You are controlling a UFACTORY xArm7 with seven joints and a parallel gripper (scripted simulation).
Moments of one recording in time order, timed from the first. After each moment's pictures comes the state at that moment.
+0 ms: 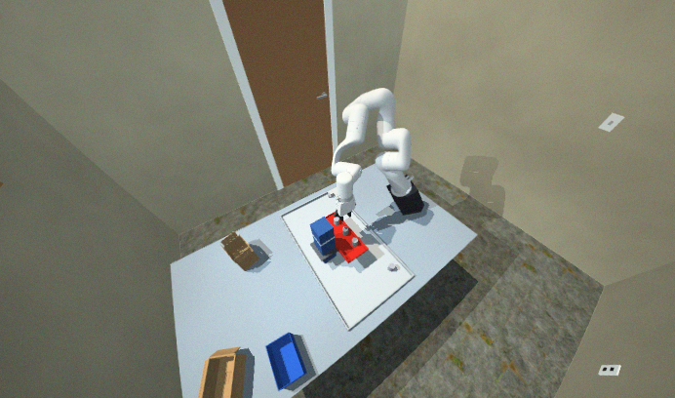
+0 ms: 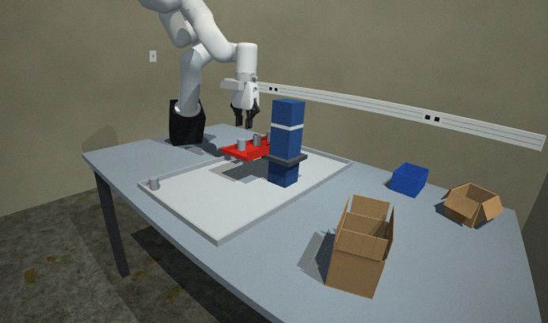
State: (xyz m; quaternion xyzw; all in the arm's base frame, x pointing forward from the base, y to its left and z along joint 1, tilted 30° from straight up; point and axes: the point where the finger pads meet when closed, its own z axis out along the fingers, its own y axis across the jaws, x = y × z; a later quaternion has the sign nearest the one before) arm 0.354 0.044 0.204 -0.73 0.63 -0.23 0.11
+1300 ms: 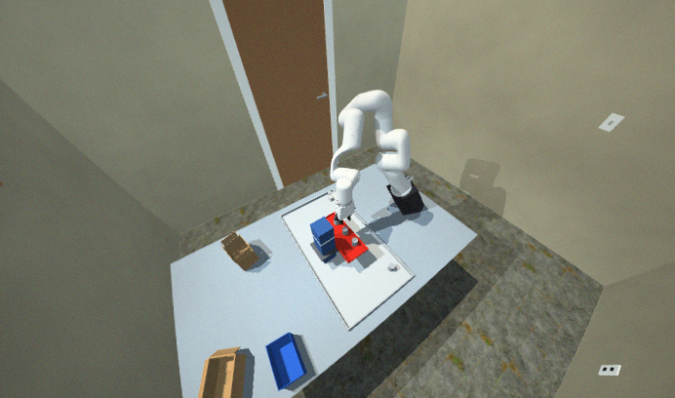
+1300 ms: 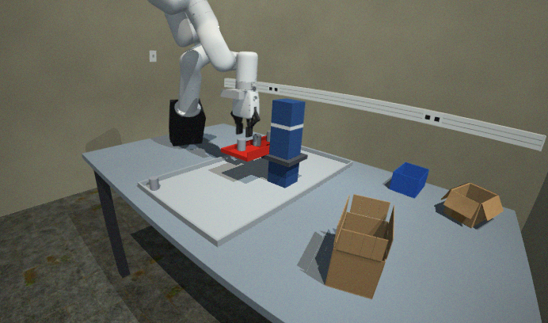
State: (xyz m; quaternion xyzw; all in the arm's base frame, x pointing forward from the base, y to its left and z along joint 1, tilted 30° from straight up) arm 0.372 0.040 0.179 -0.73 0.63 -0.23 0.11
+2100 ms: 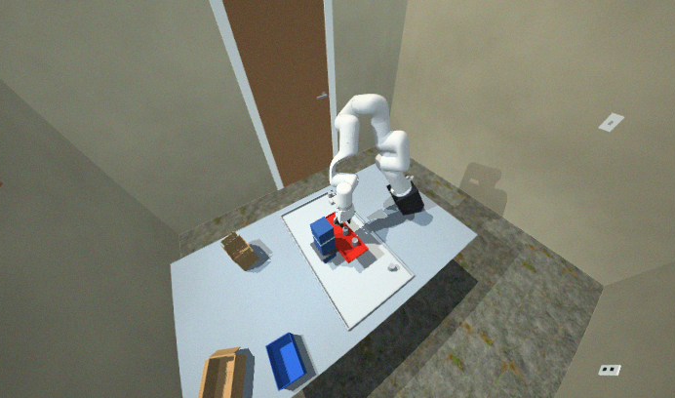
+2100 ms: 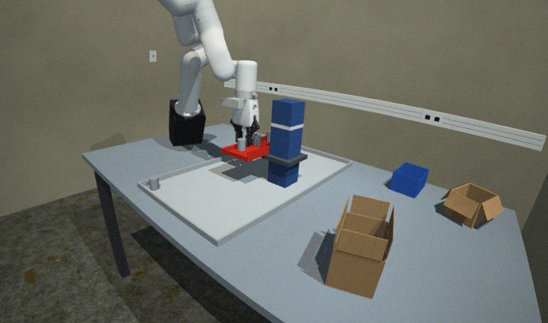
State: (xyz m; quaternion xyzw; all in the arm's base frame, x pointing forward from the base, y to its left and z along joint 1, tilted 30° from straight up) arm 0.386 0.036 0.152 -0.73 0.63 -0.23 0.11
